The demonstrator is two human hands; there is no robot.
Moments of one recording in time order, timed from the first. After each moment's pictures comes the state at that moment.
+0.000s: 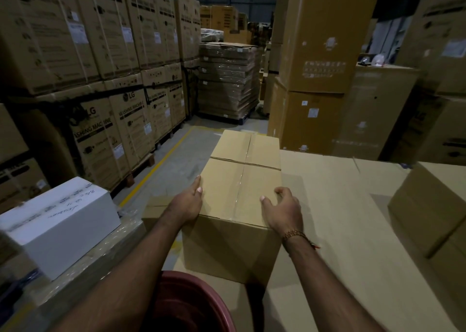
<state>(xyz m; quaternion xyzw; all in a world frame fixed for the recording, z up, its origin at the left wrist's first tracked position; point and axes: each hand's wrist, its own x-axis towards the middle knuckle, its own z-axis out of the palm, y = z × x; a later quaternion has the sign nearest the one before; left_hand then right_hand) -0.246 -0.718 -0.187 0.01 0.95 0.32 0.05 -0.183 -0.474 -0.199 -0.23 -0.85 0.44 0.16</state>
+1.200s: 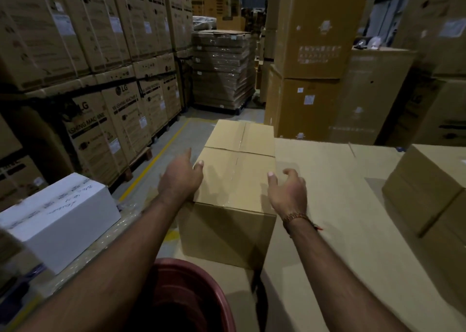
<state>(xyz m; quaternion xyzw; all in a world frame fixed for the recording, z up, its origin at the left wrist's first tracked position) -0.247 -0.704 -0.146 -0.01 0.94 0.32 -0.10 -0.177 -0.460 -0.181 -0.27 -0.83 0.43 0.22</state>
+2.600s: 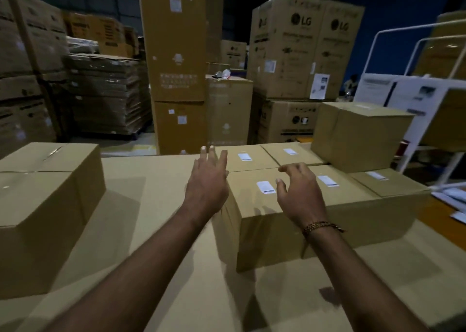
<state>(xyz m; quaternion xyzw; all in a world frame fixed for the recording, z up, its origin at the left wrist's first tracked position) 0.056 -0.127 -0.094 0.35 0.90 0.16 -0.20 0.203 0.048 -0.092 -0.23 -0.89 0.13 0.37</state>
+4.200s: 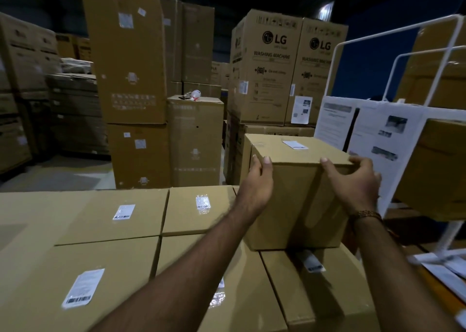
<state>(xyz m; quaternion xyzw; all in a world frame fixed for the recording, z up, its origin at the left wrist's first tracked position) 0.095 0.468 -0.012 0.27 0.73 0.62 0.11 0.200 0.635 0.009 -0.37 -0.71 0.38 0.47</state>
